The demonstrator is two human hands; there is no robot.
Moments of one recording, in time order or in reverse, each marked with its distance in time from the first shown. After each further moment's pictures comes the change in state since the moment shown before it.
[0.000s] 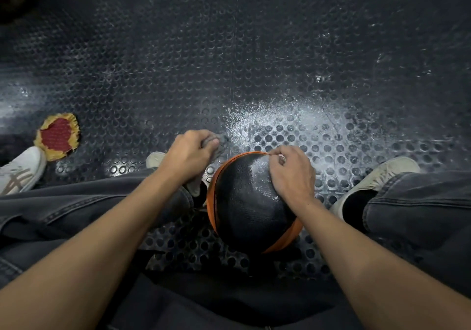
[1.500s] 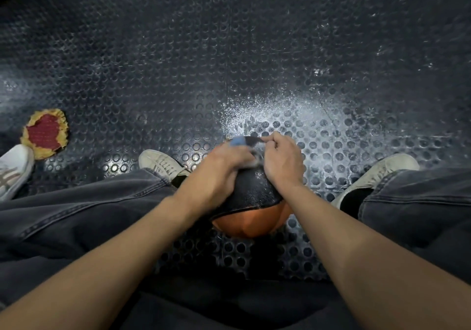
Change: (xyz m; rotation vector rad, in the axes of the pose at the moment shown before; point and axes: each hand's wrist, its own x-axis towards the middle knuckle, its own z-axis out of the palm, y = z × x) left_hand -0.015 0.012 0.043 -0.066 -0.102 0.577; right_hand 0.029 -0.012 0.010 0.086 -0.018 0.134
